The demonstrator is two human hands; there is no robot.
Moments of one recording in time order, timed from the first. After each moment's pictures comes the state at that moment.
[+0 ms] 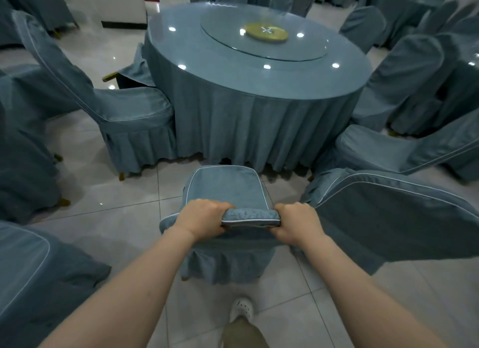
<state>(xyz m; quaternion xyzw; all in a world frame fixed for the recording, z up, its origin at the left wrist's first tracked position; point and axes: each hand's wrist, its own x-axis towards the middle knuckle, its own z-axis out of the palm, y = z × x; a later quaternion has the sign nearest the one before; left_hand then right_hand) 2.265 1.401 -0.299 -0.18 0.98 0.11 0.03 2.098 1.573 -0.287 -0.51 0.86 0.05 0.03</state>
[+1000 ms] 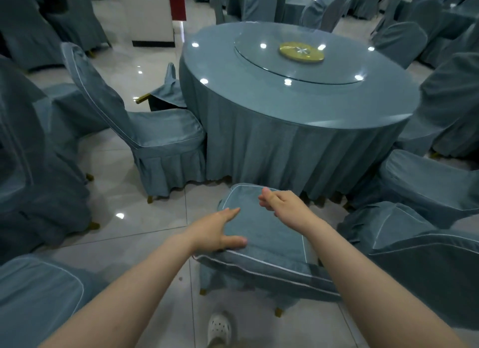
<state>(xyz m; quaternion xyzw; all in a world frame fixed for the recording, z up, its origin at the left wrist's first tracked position) 2.281 1.213 -0.293 -0.23 0.90 0.35 0.10 2.102 1.330 -0.266 -0.35 0.81 -0.33 0.34</state>
